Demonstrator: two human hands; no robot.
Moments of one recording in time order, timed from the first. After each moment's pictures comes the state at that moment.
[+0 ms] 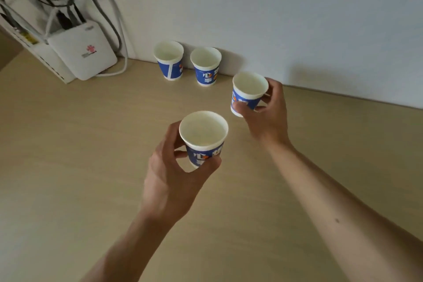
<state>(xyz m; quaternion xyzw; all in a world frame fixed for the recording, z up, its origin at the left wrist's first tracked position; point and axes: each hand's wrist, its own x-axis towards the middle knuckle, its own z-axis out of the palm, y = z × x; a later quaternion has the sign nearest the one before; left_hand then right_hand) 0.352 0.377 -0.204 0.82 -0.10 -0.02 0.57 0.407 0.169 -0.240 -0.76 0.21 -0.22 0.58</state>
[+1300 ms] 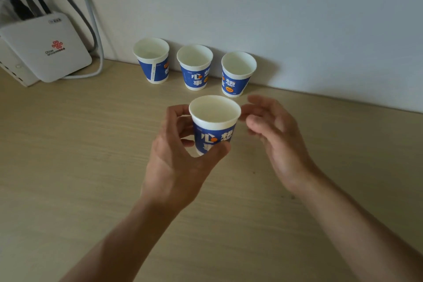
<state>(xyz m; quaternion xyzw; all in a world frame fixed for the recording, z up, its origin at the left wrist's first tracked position) 0.399 0.341 -0.234 0.80 -0.11 -0.02 0.59 0.379 0.153 -0.251 -0.67 0.11 -0.12 0.73</state>
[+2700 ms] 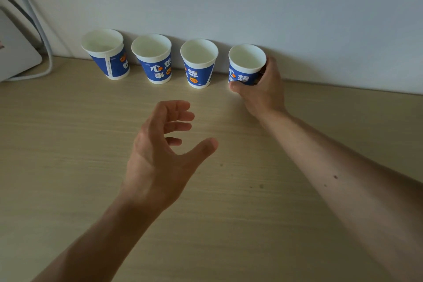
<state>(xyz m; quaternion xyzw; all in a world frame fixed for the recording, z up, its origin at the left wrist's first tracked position) 0.389 0.307 -0.235 0.81 -0.14 -0.05 0.57 0.442 0.079 -0.267 -0.80 0.26 -0.24 0.49</state>
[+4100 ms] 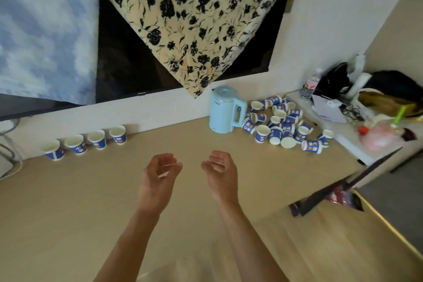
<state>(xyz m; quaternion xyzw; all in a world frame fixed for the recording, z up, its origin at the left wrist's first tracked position) 0.022 0.231 0.033 0.74 -0.22 -0.16 0.62 -0.079 0.121 0.023 -0.56 0.40 -0.37 0.63</state>
